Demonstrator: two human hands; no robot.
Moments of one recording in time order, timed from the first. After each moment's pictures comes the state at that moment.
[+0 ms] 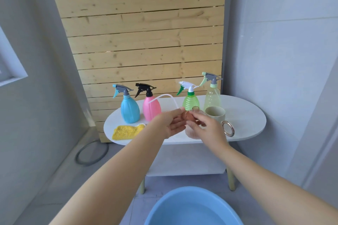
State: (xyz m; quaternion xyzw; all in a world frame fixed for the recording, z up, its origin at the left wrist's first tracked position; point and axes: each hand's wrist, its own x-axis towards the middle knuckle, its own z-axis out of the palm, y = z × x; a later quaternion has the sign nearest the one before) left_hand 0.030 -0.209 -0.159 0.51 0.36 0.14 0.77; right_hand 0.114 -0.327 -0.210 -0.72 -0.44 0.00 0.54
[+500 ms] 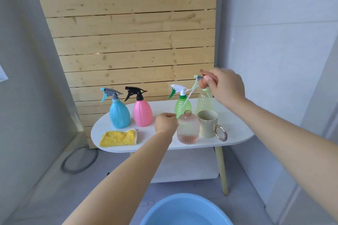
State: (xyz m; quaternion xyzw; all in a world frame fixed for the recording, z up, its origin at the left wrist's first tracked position) left_hand 0.077 -0.208 -0.189 0.66 0.41 0.28 0.56; right_hand 0.199 -0.333 -0.104 -0.81 -0.40 -0.27 0.33
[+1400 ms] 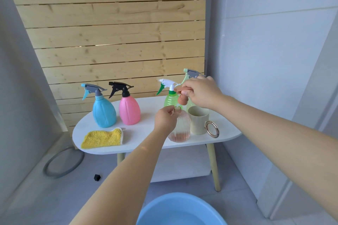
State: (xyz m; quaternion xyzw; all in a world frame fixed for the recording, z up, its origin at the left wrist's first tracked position) left_hand 0.122 -0.199 -0.217 0.78 0.33 0.26 0.46; right_hand 0.211 -0.305 -0.130 -0.83 -0.51 -0.14 0.16
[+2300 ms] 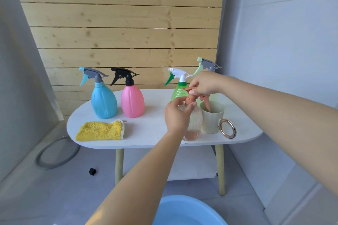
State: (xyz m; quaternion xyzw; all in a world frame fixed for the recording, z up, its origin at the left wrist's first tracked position) left_hand 0.152 -0.184 -0.260 0.71 0.29 0.39 0.51; right_hand 0.236 -0.245 -0.135 -0.86 -0.50 0.10 0.06
